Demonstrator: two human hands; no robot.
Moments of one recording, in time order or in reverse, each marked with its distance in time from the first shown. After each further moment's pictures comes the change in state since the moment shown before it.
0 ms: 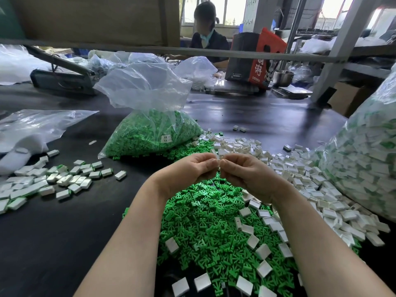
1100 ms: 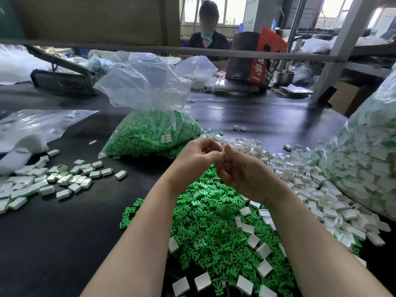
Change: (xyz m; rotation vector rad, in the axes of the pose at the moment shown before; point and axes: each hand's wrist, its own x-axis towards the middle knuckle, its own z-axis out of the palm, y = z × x) left_hand 0.011 0.008 0.009 0.115 0.296 0.141; right_hand 0.011 0.007 0.006 0.414 0.068 0.144
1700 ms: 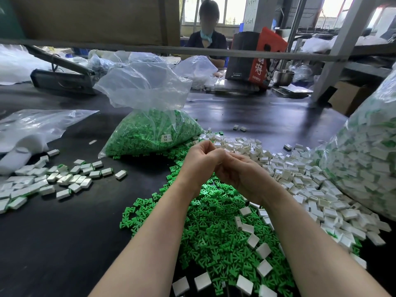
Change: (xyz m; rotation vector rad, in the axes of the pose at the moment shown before) left_hand 0.005 -0.006 0.026 -0.249 0.188 -0.060; right_hand 0.004 0.010 -0.002 -0.212 0.039 -0.123
